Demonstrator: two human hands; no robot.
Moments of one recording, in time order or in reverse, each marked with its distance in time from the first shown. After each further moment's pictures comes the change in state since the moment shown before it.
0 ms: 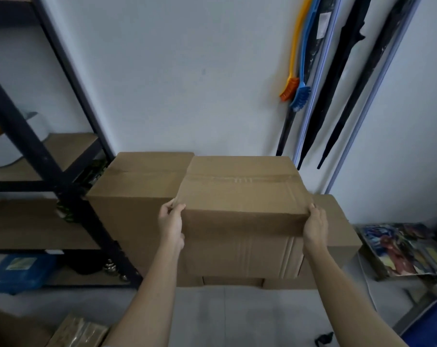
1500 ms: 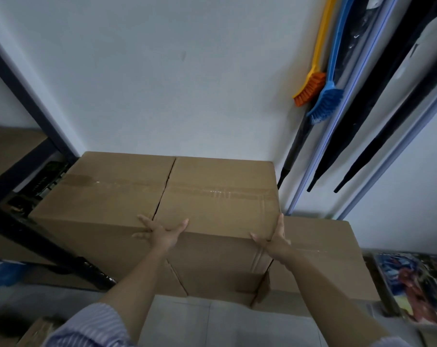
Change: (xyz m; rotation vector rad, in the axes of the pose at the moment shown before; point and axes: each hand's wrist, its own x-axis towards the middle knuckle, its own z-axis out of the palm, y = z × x) left_hand 0.183 -0.058 0.127 0.607 0.142 -0.094; right_hand 0.208 0.063 0.114 -0.657 -0.710 0.155
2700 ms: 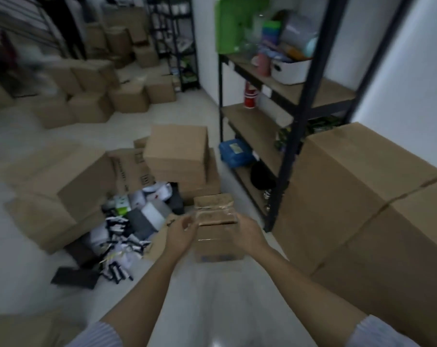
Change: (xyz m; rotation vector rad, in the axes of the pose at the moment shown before) left_hand -0.307 -0.367 -0.323 -0.198 0.617 -0.180; right_hand -0.362 -0.033 0.386 -0.724 -0.830 -0.967
